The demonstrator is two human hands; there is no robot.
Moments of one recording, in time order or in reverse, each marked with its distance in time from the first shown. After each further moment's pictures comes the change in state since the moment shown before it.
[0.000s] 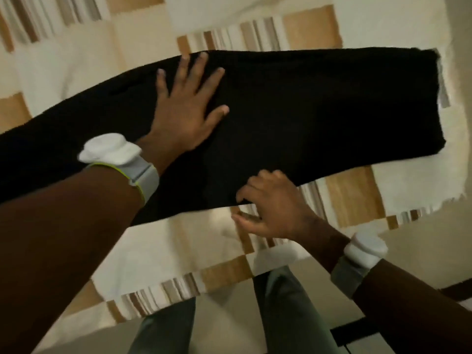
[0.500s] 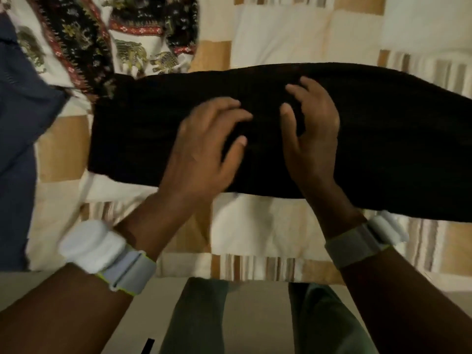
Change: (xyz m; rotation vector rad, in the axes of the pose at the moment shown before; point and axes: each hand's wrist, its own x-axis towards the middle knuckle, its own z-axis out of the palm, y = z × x) left_hand -0.259 -0.144 -0.042 -0.495 0.451 -0.196; right_hand 0.194 -0.189 0.008 0.258 0.542 0.159
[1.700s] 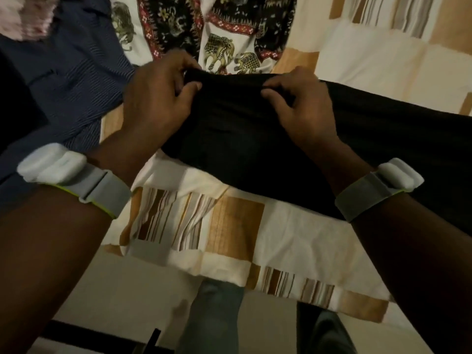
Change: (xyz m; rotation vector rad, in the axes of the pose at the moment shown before) left_hand -0.009 -0.157 -0.102 0.087 0.215 -0.429; right_hand 0.068 -0.096 0.097 0.053 -0.406 -0.226
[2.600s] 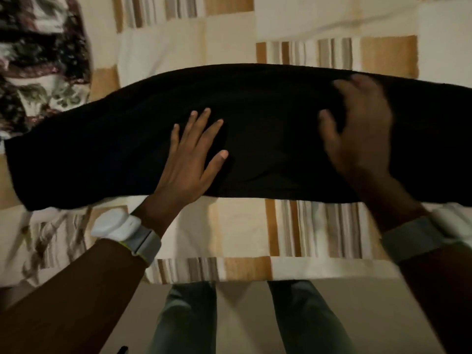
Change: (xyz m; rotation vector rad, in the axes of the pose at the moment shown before) left_hand -0.106 0.244 0.210 0.240 -0.390 0.407; right_hand -0.239 0.289 -0.167 -0.246 0.367 0.297
